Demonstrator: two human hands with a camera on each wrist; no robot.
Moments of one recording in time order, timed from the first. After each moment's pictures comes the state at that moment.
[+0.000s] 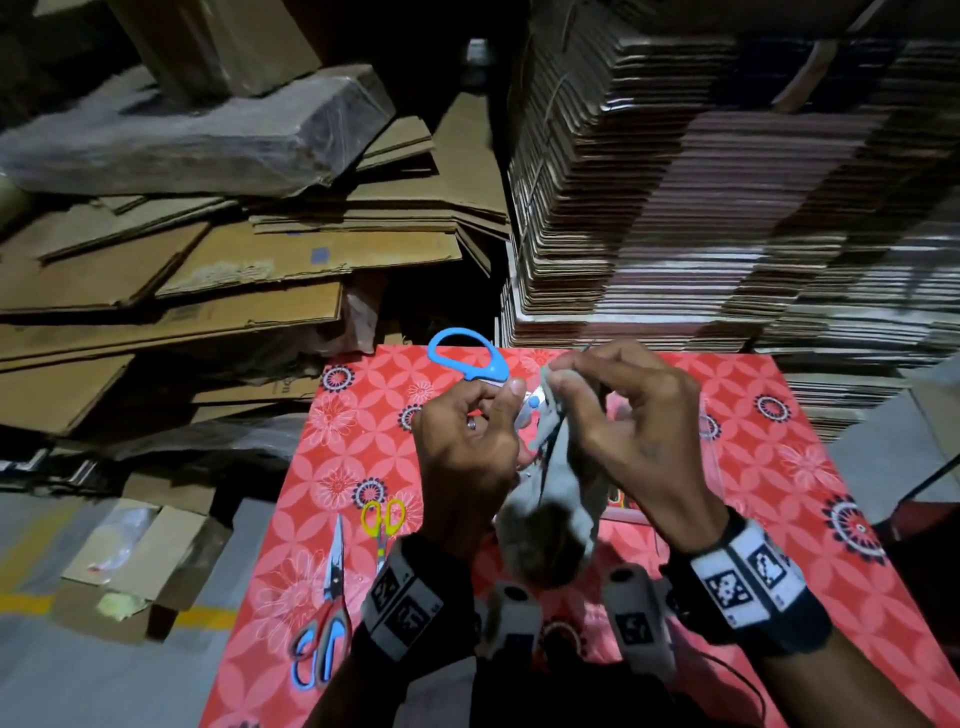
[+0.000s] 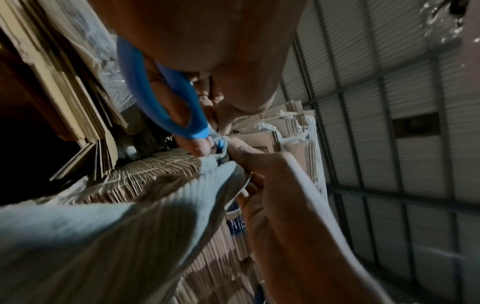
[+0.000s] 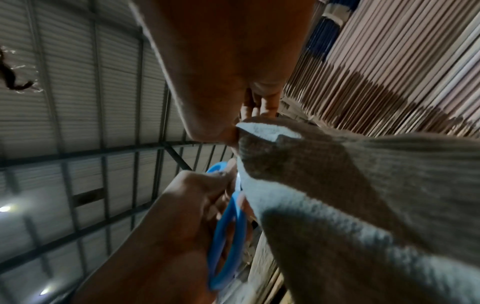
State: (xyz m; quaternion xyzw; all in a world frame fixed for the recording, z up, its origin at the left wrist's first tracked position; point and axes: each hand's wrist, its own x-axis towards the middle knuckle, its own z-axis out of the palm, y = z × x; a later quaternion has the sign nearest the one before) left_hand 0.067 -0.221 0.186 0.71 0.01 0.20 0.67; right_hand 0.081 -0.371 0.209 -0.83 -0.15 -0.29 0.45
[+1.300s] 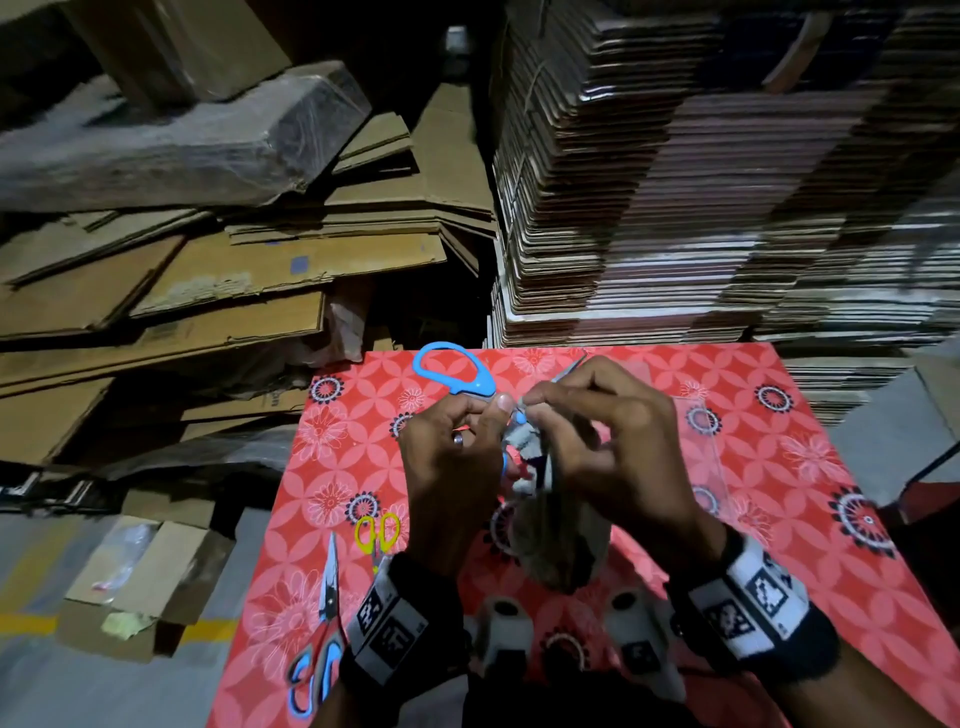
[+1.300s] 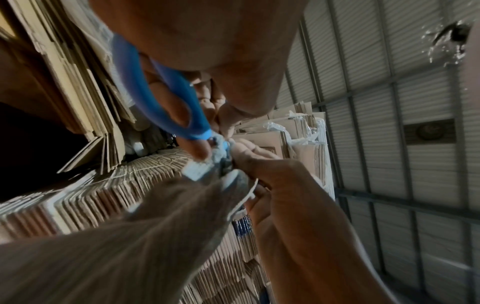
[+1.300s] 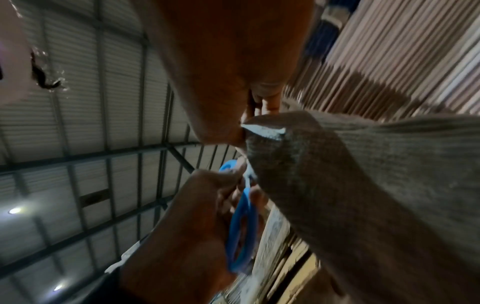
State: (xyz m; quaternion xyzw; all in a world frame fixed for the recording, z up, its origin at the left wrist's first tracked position) left_hand 0.086 -0.223 0.184 0.77 0.03 0.19 0.61; right_hand 0.084 -0.371 0.200 -0.85 -0.17 -0.24 0.44
